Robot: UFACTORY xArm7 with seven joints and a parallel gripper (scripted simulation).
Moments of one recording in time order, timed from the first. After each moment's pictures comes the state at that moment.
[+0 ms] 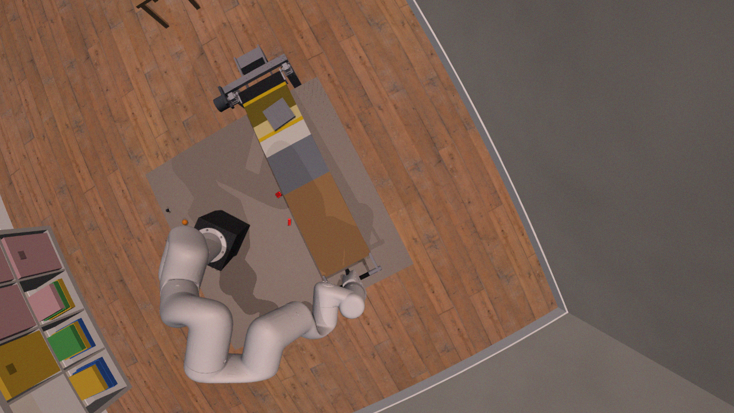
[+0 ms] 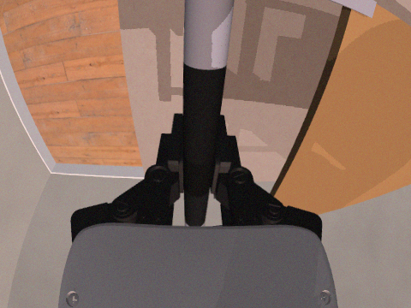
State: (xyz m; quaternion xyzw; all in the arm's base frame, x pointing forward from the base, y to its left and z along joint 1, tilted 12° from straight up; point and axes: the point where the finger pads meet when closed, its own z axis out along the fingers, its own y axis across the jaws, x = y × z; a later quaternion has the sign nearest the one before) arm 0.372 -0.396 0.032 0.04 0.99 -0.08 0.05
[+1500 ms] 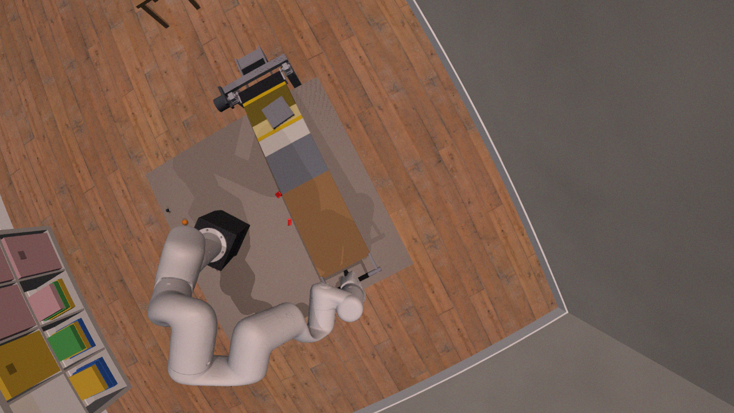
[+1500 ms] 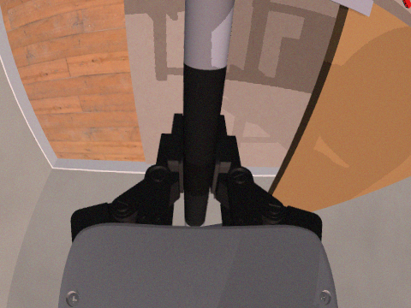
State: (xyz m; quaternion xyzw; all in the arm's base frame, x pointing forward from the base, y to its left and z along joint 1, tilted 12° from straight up) arm 0.369 -0.384 0.067 0.04 0.99 -0.08 0.06
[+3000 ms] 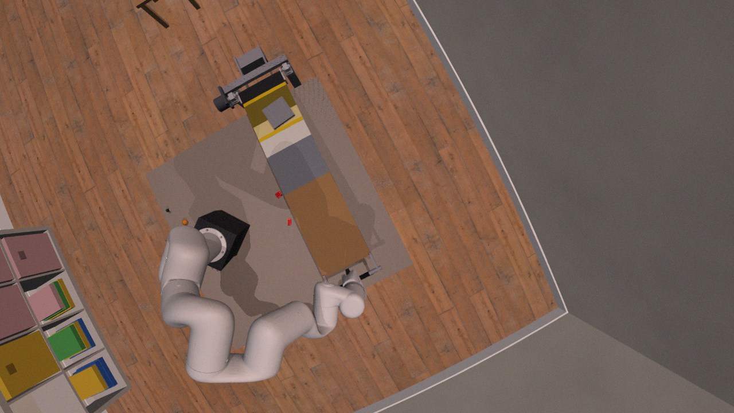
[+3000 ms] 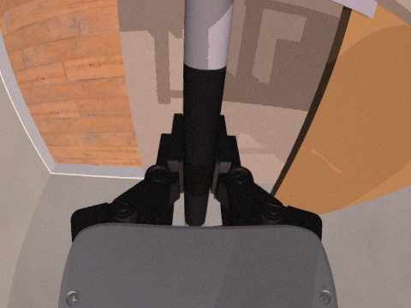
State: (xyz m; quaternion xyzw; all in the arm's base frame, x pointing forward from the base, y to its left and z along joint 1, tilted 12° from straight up) arm 0.373 -0.397 0.028 0.04 0.99 -0.08 0.05
